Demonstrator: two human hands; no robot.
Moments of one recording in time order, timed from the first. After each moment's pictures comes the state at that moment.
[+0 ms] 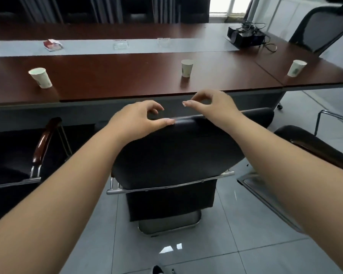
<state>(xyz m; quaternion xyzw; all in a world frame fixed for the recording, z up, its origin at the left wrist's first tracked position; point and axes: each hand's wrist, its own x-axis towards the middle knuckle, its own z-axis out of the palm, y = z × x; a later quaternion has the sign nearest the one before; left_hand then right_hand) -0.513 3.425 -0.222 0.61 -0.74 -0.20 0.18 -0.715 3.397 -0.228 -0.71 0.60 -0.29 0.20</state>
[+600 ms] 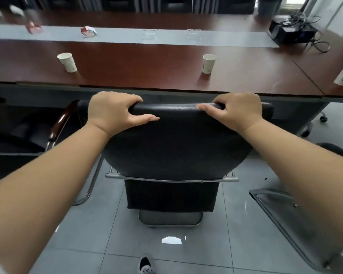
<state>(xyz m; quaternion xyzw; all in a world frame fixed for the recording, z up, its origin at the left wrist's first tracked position) -0.529 3.397 -0.254 0.57 -0.76 0.21 0.23 -0.801 3.340 -0.246 -0.84 0.49 -0.19 -0.09</state>
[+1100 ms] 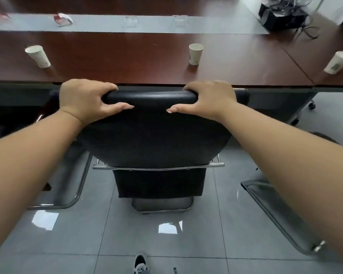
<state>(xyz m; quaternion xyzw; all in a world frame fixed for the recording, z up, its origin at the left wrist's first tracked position) -0.517 3.332 -0.256 0.57 -0.76 0.22 0.19 -0.793 3.289 -0.244 -0.87 0.49 -0.12 0.00</state>
